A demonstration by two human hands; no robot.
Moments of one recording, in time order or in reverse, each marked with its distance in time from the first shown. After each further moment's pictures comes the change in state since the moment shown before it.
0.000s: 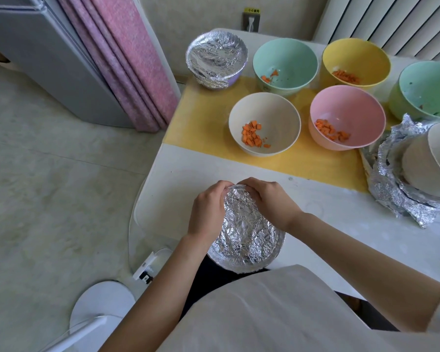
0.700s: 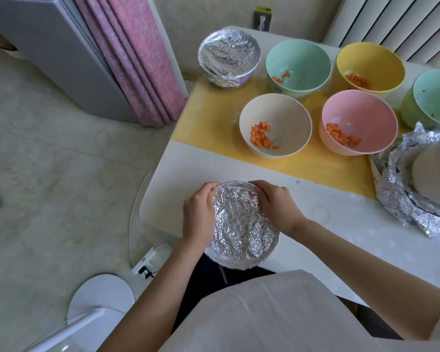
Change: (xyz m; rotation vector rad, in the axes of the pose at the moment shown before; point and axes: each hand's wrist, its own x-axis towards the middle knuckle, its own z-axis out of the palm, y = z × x) left_hand -0.009 -0.017 -0.013 -0.038 0.146 -0.226; right_hand 0.000 -0.008 0.006 0.072 0.034 0.189
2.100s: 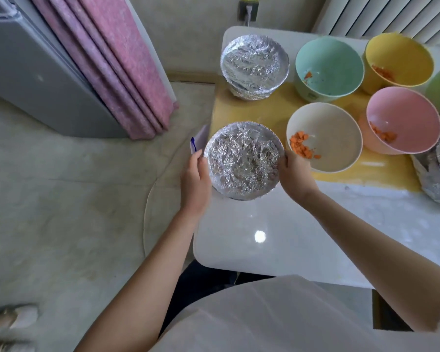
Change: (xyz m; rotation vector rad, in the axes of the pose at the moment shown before) left_hand 0.171 -0.078 -0.067 -0.288 -0.104 -0.063; right_hand 0.132 -0.075 0.042 -0.030 0.306 0.499
